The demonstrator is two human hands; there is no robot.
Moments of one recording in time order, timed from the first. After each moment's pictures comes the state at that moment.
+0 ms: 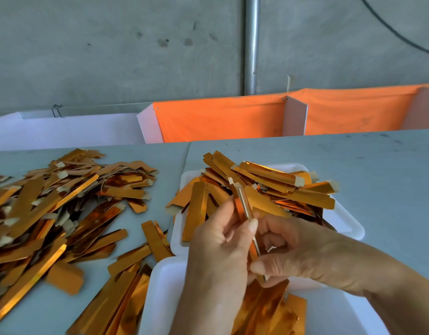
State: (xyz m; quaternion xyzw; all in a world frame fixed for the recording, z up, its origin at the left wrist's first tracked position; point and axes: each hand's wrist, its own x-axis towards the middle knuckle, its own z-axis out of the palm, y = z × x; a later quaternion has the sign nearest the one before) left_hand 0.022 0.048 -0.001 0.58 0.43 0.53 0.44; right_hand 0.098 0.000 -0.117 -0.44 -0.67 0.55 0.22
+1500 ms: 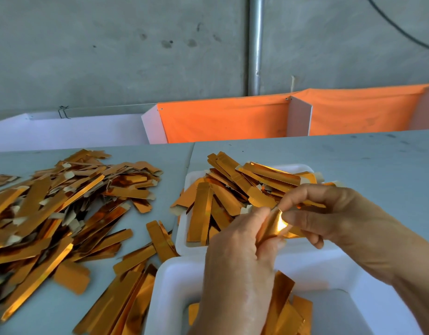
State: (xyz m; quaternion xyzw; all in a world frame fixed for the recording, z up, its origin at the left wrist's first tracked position) left_hand 0.028 0.043 -0.004 0.73 0.51 0.41 0.18; right_hand 0.189 0.064 0.027 -0.47 -0.66 0.41 0.42
